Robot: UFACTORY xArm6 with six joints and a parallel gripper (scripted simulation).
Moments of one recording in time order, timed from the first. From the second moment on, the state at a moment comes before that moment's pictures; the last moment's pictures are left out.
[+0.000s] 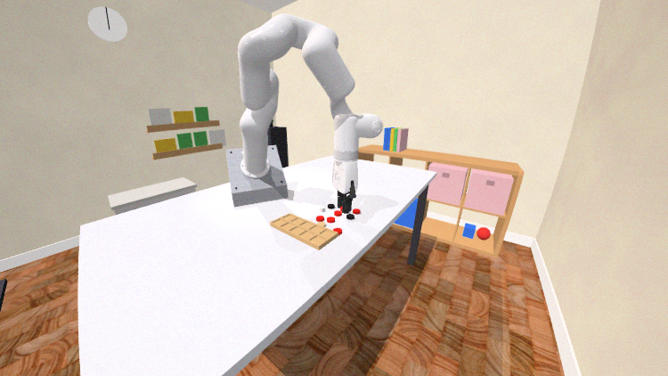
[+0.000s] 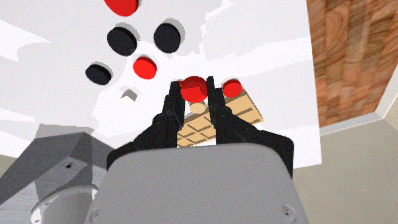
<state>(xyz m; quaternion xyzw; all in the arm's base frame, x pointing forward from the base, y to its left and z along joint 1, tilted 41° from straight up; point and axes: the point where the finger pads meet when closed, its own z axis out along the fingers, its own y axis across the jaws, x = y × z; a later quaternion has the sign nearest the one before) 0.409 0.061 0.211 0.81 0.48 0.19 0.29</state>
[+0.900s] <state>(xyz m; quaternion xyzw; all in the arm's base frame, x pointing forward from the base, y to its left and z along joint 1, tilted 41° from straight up) 0.366 -0.063 0.308 0.81 0.47 0.20 0.29</state>
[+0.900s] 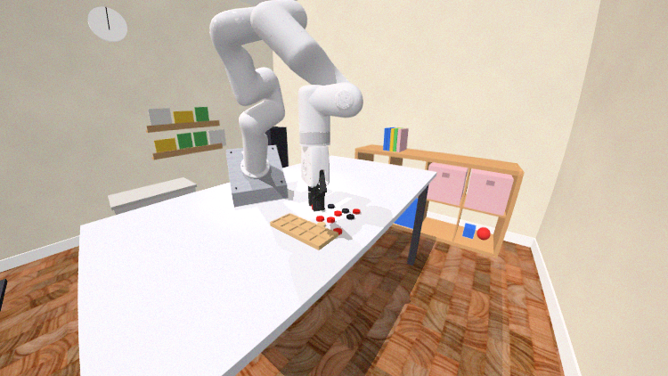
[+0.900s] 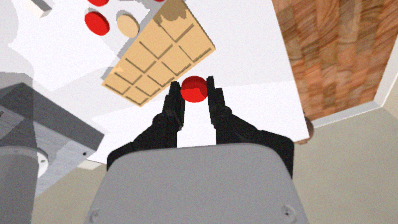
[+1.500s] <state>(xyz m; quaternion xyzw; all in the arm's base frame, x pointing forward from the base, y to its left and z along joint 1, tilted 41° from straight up) 0.415 -0.085 0.244 0.81 0.48 0.19 0.29</state>
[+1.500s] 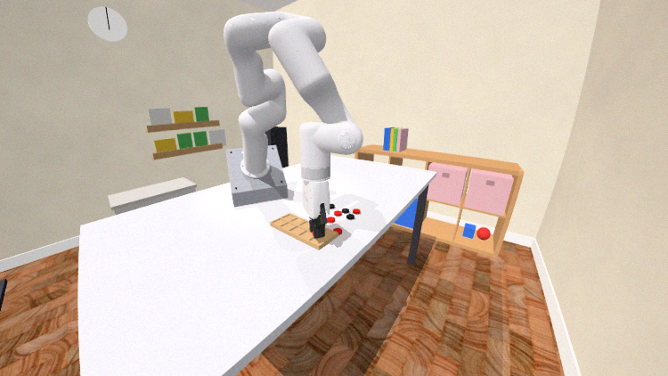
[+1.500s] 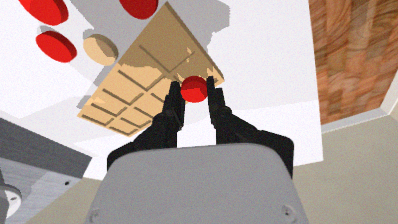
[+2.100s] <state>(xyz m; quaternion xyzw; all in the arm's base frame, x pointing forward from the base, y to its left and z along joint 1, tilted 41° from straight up) 0.423 -0.089 0.234 0.81 0.48 0.20 0.29</state>
